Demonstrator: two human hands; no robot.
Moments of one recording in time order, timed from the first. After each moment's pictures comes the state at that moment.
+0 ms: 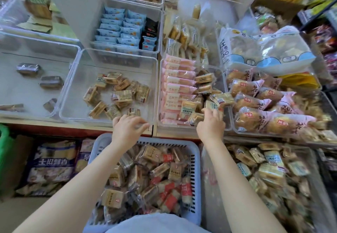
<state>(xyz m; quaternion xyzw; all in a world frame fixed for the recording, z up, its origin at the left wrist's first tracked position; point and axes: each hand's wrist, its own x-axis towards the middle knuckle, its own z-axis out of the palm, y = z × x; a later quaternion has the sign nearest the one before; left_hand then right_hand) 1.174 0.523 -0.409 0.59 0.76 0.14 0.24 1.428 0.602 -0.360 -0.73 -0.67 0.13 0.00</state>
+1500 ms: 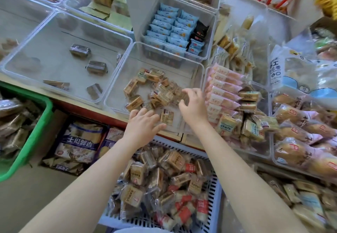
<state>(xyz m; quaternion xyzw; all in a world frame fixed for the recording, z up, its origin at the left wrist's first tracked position) 1.104 0.507 -0.424 0.62 0.76 0.06 0.19 1.247 0.638 -0.380 -0.54 -0.80 0.24 0.12</state>
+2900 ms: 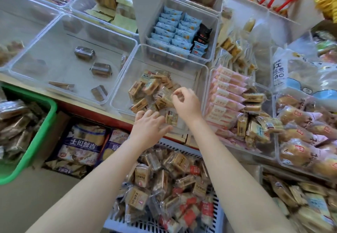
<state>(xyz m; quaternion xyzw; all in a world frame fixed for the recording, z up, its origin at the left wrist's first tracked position) 1.106 0.505 -0.423 0.63 0.76 0.07 0.18 1.211 0.625 -0.374 -0.52 -0.77 0.33 0.16</state>
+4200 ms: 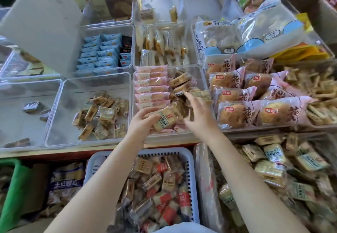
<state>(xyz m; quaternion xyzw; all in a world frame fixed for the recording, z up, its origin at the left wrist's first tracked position) 1.311 0.591 -0.334 0.25 0.66 0.42 0.57 1.514 0.642 -0.348 -0.55 -0.75 0.31 0.20</state>
